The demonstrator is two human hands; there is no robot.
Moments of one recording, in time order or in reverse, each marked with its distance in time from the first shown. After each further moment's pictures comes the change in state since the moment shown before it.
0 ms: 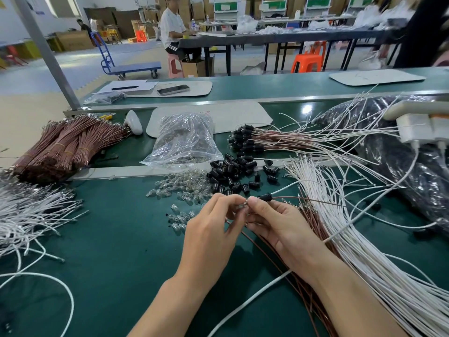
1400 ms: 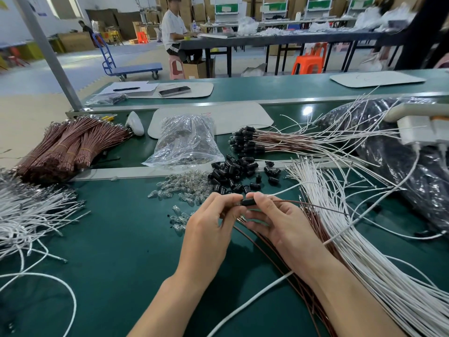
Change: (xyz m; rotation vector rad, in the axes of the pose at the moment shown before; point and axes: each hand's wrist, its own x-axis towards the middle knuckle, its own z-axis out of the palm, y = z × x) left_hand 0.004 -0.009 0.001 -0.176 0.011 -0.101; right_hand 0.001 0.000 0.001 0.044 0.027 -0.081
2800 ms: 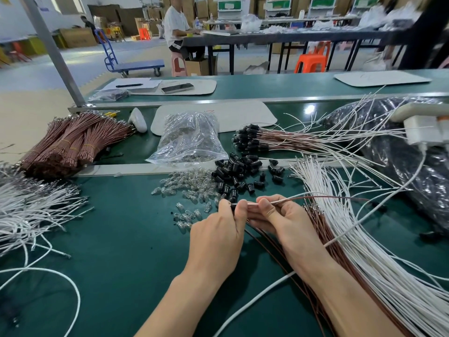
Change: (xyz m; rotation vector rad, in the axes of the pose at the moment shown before) left_hand -0.006 0.003 0.008 0.518 -0.209 -0.162; right_hand 0.003 0.013 -0.005 -0.180 -0.019 -0.109
